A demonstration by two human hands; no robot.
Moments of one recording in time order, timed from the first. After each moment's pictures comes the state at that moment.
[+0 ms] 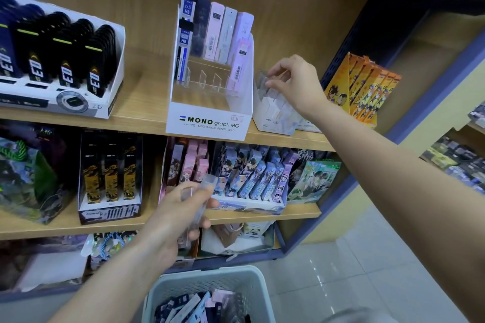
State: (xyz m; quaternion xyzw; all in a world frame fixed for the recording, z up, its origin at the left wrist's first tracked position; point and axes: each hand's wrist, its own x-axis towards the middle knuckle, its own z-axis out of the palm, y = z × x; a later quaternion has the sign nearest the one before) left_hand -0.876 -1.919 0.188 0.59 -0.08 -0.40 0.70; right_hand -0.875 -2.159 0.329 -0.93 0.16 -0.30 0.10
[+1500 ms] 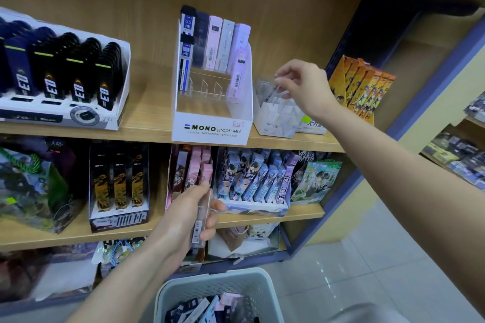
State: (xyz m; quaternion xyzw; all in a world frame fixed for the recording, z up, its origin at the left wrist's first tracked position) left_hand -0.879 -1.912 0.202 0.51 -0.09 -0.46 0.73; right_hand -0.894 -2.148 0.339 -0.91 0.17 -0.33 0.21
